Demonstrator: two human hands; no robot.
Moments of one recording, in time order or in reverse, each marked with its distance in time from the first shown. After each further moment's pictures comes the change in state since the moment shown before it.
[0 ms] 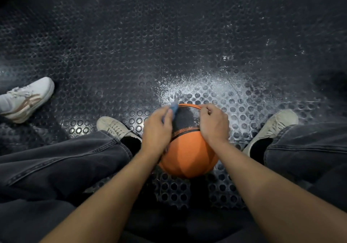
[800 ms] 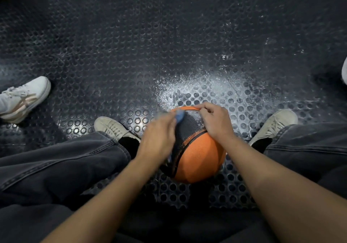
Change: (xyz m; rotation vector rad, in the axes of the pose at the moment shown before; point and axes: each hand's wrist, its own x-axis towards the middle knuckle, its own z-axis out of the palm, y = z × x) left_hand -0.016 0.008 -0.008 0.152 -0.134 0.115; right_hand 0.015 0.007 -0.019 0.017 -0.200 -0.169
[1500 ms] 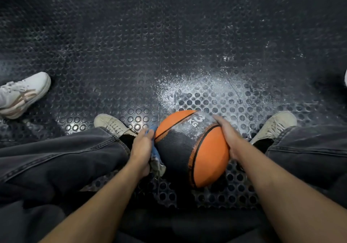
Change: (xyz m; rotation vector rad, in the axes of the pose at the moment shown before) left_hand -0.018 -0.063 0.025 -0.871 0.114 -0.729; right_hand -0.019 0.034 -0.012 0.408 -0.246 0.666
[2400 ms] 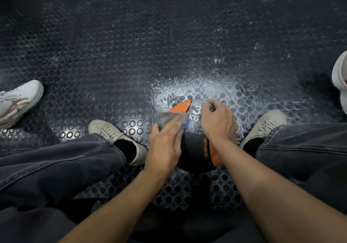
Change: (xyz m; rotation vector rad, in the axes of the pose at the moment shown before) left_hand -0.034 0.014 0.044 0.915 -0.115 0.928; right_hand -0.036 -0.043 0.025 -0.457 0.612 -0.416
